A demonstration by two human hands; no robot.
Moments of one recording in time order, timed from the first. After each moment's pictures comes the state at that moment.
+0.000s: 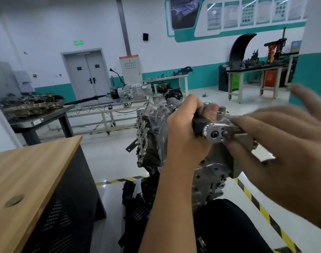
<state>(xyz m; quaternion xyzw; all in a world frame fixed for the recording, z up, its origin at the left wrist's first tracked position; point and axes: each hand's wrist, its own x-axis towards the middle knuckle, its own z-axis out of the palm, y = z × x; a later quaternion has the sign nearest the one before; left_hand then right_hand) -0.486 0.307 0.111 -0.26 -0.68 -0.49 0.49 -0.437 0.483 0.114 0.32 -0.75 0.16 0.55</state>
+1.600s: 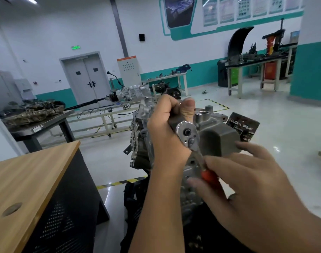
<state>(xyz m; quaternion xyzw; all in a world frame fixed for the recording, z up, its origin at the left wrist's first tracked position) -0.492 0.319 0.116 -0.22 -0.63 -0.54 0.51 -0.405 0.466 0.088 0.30 -0.83 0.24 0.41</state>
